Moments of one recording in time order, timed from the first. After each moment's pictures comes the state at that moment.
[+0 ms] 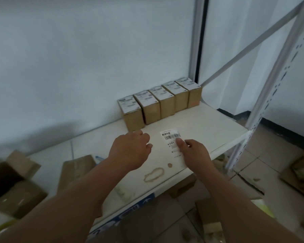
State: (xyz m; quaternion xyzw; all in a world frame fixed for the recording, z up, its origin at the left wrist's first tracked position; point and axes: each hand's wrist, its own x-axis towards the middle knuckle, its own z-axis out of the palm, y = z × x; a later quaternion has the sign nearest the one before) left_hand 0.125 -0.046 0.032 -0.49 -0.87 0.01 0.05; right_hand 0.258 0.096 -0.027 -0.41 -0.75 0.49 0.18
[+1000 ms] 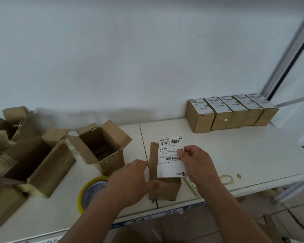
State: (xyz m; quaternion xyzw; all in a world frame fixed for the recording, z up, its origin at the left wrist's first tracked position) left_hand 0.088 -0.291 0.022 -0.30 -0.93 -0.11 -0.16; right_hand 0.145 -0.116 0.012 -0.33 -0.75 0.55 0.14
